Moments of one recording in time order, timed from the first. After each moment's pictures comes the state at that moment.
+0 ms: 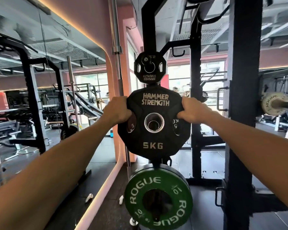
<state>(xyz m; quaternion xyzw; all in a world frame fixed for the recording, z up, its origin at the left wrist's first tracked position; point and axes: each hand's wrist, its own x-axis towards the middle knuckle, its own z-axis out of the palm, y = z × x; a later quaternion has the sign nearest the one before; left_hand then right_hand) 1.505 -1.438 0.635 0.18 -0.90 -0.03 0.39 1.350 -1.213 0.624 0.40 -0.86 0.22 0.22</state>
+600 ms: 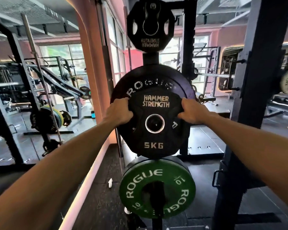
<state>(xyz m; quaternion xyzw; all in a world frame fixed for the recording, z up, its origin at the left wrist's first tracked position) 1.364 -1.579 0.552 0.14 -0.93 -0.11 0.30 1.239 -1.335 0.549 0.34 -0.91 0.16 0.16</state>
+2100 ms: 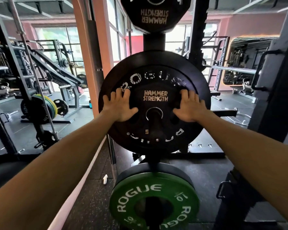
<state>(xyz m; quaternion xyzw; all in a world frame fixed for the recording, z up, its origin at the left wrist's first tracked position) 1.228 -1.653 0.529 0.20 -0.95 0.06 0.21 1.114 -1.417 0.528 0.26 -0.94 0.15 0.18</state>
